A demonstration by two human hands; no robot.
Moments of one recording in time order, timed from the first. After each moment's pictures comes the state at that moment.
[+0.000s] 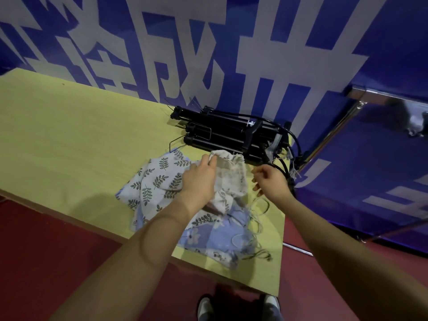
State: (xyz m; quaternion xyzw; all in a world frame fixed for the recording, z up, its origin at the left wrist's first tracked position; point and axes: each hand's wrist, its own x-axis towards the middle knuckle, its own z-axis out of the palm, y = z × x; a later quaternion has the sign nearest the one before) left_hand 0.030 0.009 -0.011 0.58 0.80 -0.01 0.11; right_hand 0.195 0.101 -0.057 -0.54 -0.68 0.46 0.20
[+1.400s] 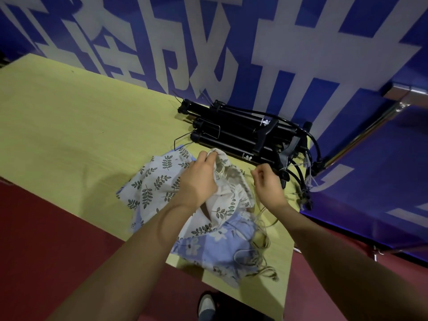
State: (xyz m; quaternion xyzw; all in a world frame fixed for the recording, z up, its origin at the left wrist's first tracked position) left_hand 0.009 0.036 -0.032 0.53 0.82 0.10 0.19; right_hand 0.168 0.130 -0.101 -0.46 -0.76 0.40 0.22
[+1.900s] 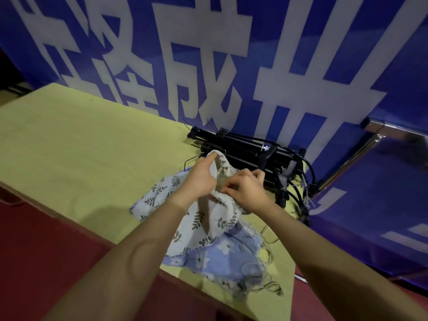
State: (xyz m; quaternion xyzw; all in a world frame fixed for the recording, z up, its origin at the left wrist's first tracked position) left_hand -0.016 0.029 0.025 0.44 0.78 0.31 0.32; right_hand 0.114 0.103 -0.029 -0.33 -0.91 0.18 0.14
